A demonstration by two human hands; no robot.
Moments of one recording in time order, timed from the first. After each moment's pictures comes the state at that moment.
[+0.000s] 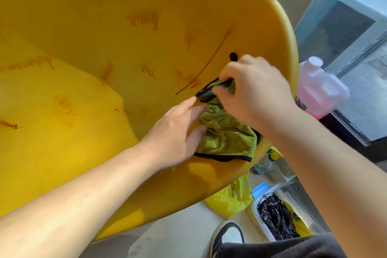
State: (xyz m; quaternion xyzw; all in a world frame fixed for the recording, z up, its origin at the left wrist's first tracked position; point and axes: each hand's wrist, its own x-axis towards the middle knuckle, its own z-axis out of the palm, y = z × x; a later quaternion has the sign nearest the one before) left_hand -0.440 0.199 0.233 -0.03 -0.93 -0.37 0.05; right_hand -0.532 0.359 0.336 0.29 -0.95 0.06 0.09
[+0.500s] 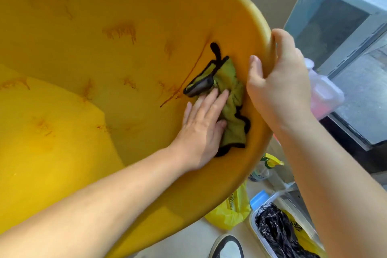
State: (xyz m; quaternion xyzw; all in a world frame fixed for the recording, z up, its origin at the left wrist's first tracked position) left_hand -0.514 0.271 0.221 -0.05 -0.93 -0.37 0.06; right_hand -0.582 0.406 0.334 0.06 -0.93 0.32 0.19
